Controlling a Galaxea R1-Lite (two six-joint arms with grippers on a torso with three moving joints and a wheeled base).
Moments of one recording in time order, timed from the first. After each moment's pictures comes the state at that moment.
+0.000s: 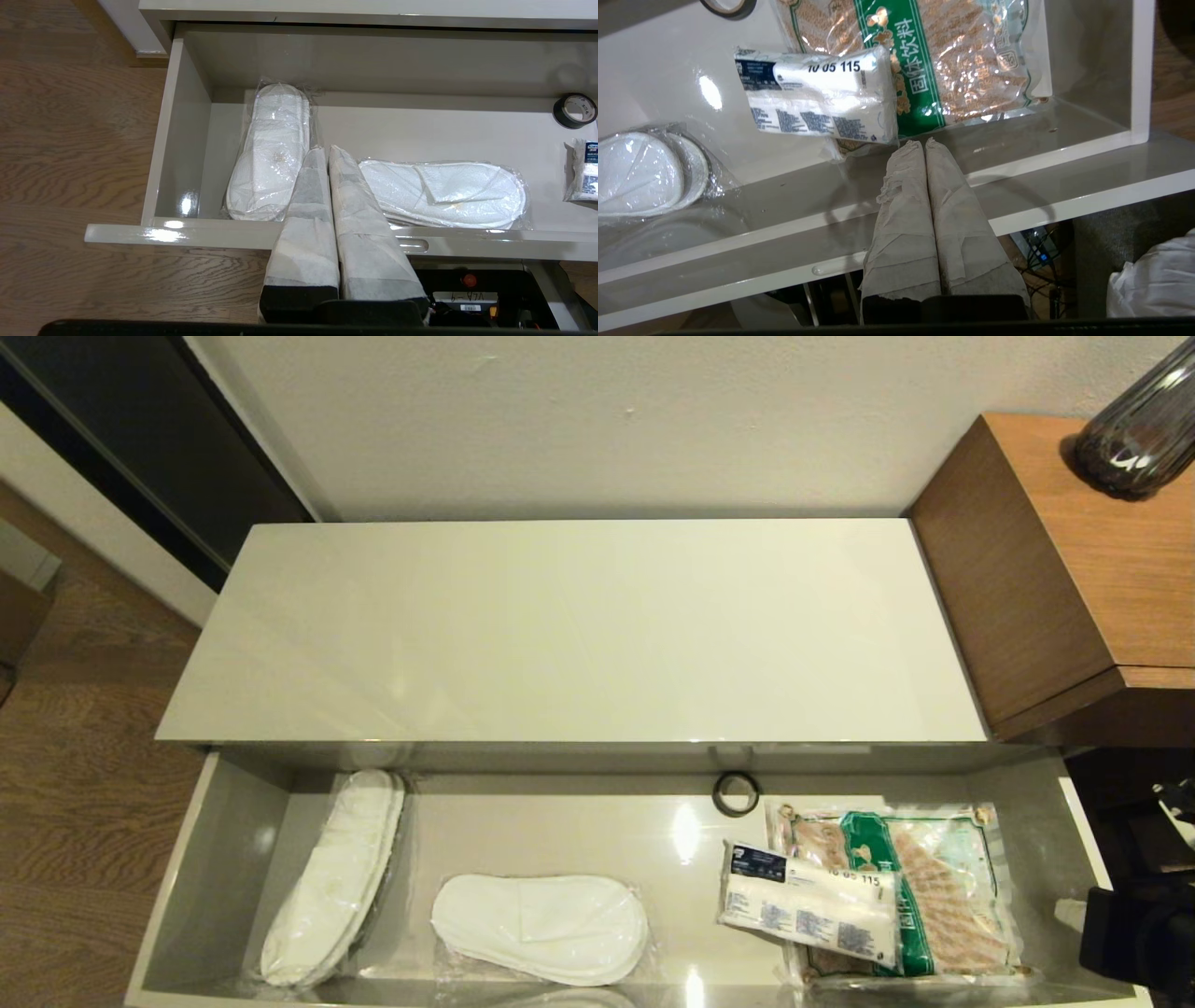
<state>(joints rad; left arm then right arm) -0.01 0.00 0.00 -0.01 0.00 0.00 0.23 1.15 -0.35 -0.06 -0.26 0.41</state>
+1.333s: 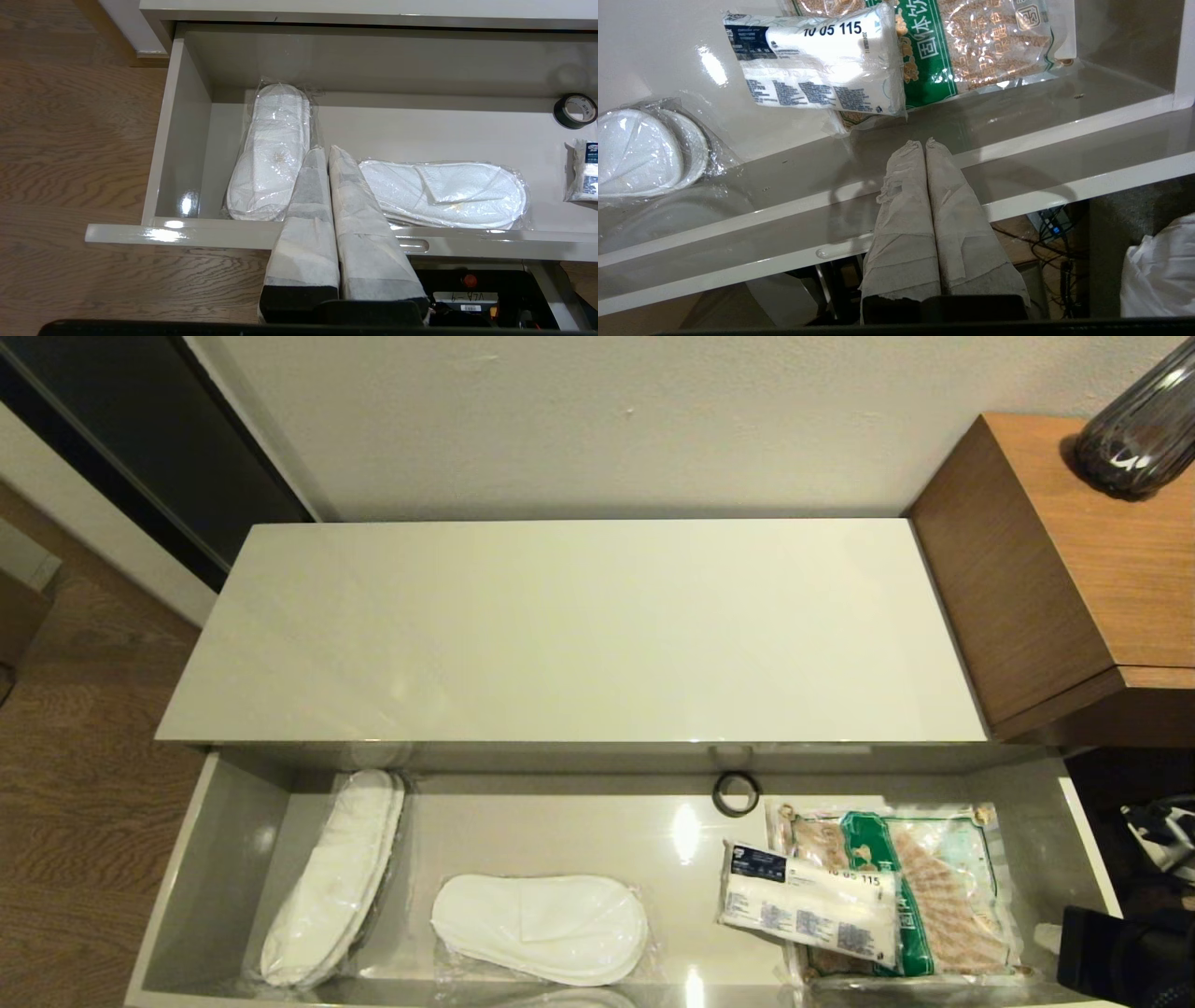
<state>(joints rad) -0.01 0.00 0.00 -0.01 0.00 0.00 0.24 1.21 -0.31 -0.09 -0.21 0.46</state>
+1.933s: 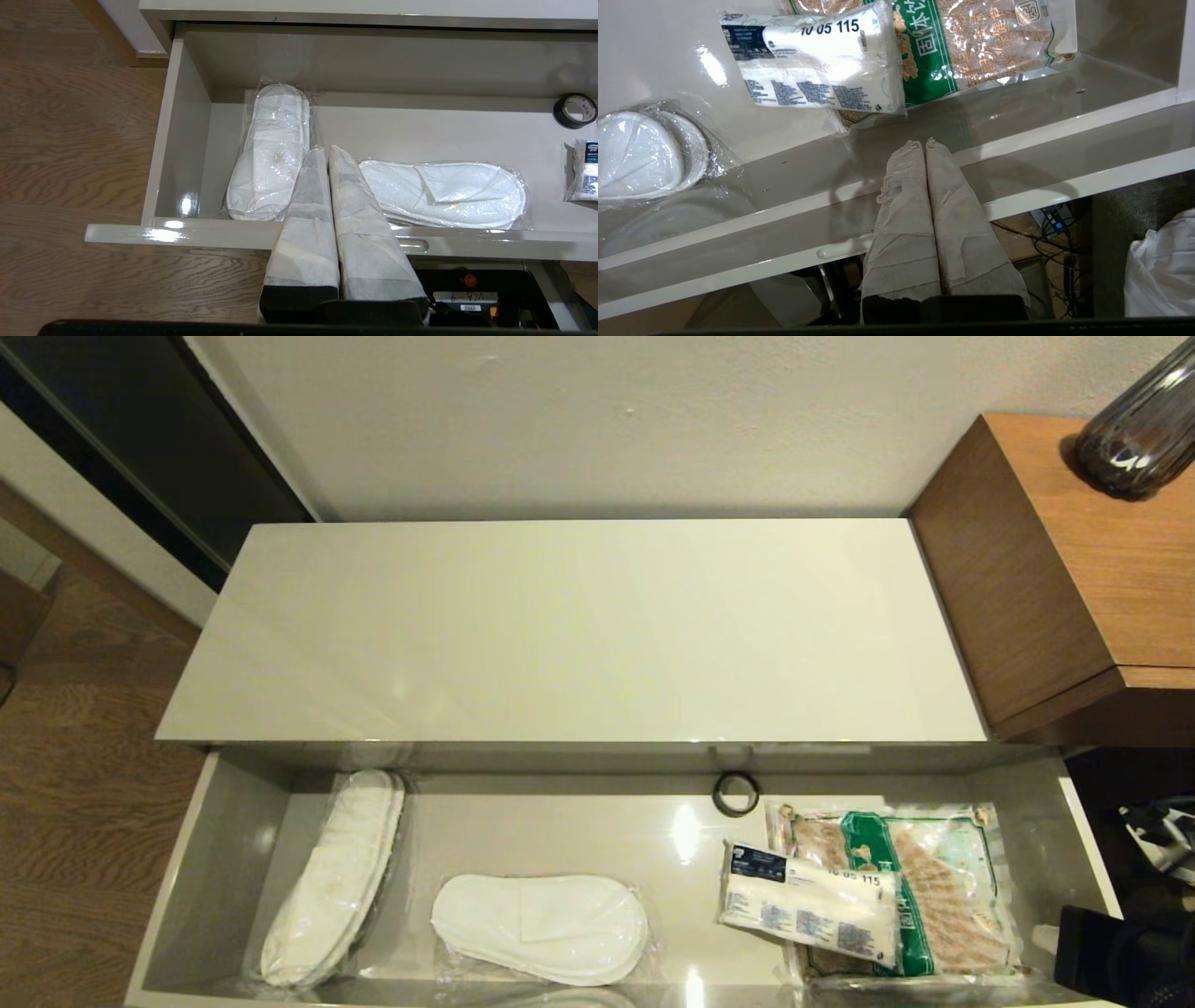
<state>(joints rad) -0.01 0.00 0.00 -0.01 0.00 0.00 0.24 1.22 -0.31 -0.09 -0.22 0.48</state>
